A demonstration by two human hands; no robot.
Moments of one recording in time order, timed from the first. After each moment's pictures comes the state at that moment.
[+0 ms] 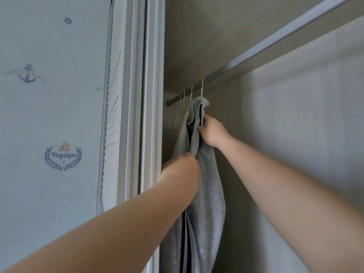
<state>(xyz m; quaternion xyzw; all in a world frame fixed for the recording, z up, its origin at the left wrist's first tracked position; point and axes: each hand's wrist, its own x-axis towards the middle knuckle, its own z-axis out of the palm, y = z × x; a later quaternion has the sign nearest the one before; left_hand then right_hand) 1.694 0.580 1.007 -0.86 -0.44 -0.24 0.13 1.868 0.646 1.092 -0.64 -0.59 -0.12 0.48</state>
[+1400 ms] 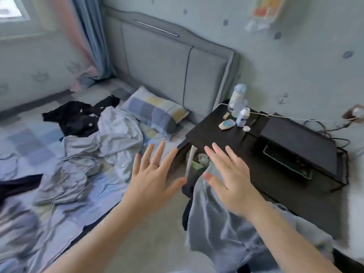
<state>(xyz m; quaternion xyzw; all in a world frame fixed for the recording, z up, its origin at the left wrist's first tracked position) 1.006 0.153 0.557 -0.50 -0.84 -0.18 -0.07 1.185 0.301 0.585 -0.27 -0.93 0.23 0.09</state>
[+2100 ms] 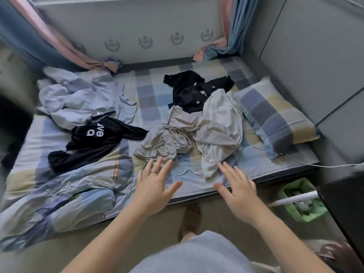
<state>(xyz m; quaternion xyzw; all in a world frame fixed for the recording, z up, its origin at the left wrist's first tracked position) 0.762 -0.020 0.437 -0.13 -0.96 -0.17 -0.20 0.833 0.243 0.460 -0.07 -0.94 0.30 -0.16</state>
